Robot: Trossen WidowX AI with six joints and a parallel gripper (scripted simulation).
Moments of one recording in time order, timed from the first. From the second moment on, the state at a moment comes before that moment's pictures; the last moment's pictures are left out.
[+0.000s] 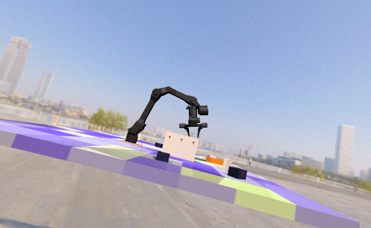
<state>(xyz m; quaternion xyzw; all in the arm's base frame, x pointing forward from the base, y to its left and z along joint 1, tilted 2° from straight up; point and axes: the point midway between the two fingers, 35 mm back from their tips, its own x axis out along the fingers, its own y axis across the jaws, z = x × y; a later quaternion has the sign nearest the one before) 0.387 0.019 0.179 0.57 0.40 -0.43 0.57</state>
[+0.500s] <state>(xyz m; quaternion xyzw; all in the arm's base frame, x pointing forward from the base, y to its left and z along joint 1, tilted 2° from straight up) 0.389 0.018 0.181 0.57 0.41 -0.44 0.57</state>
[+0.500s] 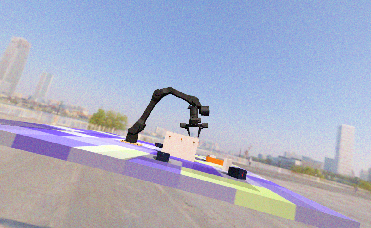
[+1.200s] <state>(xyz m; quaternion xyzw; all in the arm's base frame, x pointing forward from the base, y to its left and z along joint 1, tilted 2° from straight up) 0.400 0.018 0.178 0.53 0.46 -0.48 0.53</state>
